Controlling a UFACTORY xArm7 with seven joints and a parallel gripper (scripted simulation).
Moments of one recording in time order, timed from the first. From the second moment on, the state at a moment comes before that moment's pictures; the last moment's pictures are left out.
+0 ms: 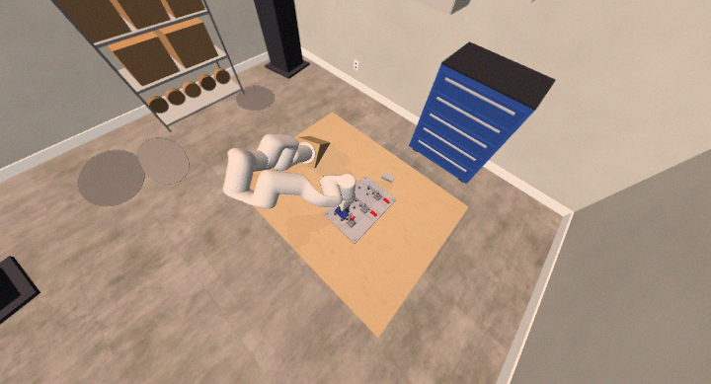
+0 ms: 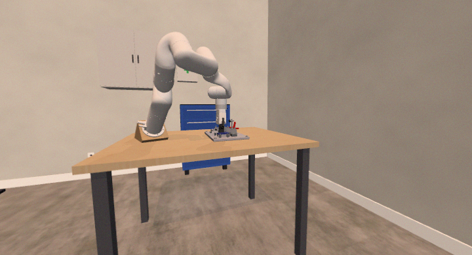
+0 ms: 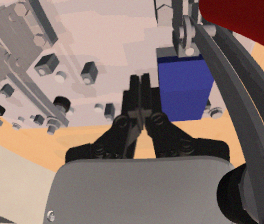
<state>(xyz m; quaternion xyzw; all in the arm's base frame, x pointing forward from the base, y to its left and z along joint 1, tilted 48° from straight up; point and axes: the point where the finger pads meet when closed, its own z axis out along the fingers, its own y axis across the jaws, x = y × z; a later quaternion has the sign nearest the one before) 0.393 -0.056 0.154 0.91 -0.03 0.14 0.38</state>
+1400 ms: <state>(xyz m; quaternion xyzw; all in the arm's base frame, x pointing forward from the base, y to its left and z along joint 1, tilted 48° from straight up) 0.387 -0.014 0.168 0.91 -0.03 0.14 0.38</state>
